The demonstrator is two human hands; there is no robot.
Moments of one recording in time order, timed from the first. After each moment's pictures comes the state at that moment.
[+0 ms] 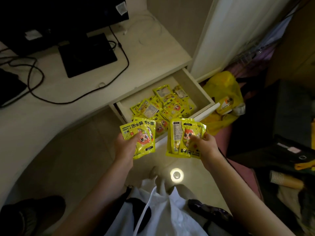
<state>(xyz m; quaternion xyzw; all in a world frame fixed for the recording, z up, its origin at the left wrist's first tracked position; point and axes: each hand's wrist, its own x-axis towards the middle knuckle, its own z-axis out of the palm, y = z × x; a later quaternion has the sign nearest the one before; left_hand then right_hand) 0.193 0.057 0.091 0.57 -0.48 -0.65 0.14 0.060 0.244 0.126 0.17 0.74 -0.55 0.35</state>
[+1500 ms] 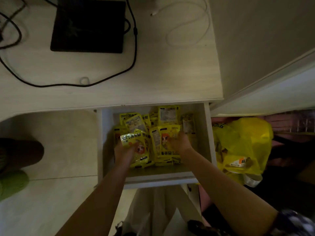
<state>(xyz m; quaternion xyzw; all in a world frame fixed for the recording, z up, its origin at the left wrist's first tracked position) 0.011 0.038 -0.029 0.76 -0.37 -0.53 0.11 -0.175 0.079 0.009 -0.08 0.78 -0.23 0.57</state>
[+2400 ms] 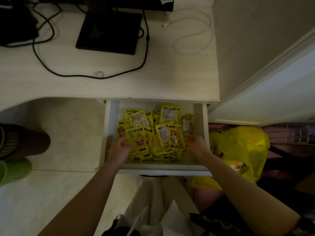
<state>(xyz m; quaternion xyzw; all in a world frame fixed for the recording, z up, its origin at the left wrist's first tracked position) 0.041 0.069 0.001 0.73 -0.49 -0.47 0.06 -0.220 0.142 0.020 -0.21 0.82 -0.14 0.51</state>
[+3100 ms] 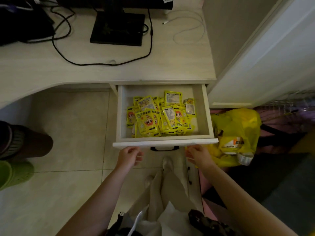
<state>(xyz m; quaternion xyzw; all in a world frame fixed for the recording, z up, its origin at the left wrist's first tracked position) 0.113 0.179 0.028 0.68 -0.35 -0.63 0.12 -0.115 0.275 0.041 -0.07 0.78 -0.34 0.52</state>
